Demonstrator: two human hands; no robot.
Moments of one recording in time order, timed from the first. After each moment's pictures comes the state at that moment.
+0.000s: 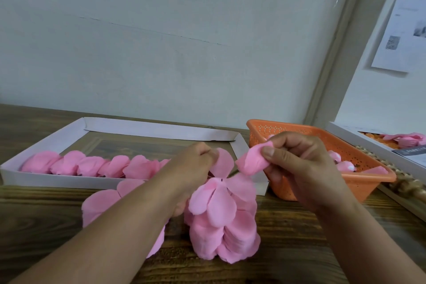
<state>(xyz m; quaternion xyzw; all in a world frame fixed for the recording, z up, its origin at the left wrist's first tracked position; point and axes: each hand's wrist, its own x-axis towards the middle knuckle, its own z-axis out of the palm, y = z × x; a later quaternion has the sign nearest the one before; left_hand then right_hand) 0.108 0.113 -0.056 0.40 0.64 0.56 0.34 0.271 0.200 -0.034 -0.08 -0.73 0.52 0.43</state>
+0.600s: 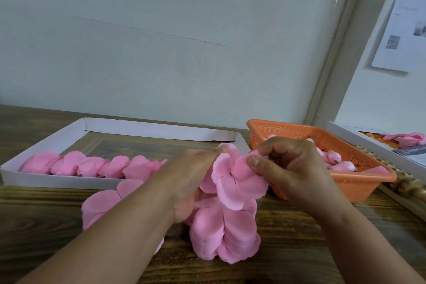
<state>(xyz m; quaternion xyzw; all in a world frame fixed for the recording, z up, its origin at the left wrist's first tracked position) 0.120 0.095 -0.044 0.37 0.52 0.61 0.47 0.272 0.186 -0.031 -0.14 -0.84 0.31 0.42</state>
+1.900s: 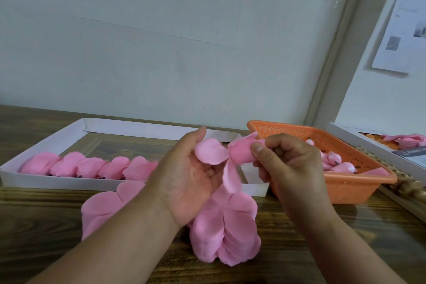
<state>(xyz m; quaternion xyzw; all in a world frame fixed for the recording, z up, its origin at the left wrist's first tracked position) 0.118 0.097 -0.043 0.17 0.27 0.73 0.60 0.256 0.176 -0.041 -0.18 -0.73 0.38 0.54</state>
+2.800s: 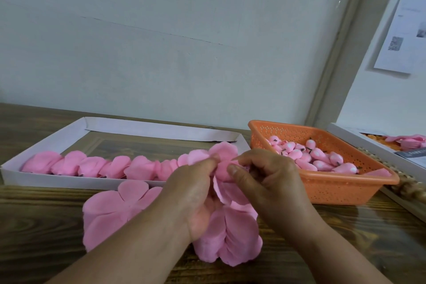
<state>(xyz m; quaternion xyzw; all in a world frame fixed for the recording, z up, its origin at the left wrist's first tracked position) 0.133 0.097 -0.056 0.17 0.45 0.71 0.51 0.248 0.163 -0.050 -0.15 -0.85 0.23 0.45</state>
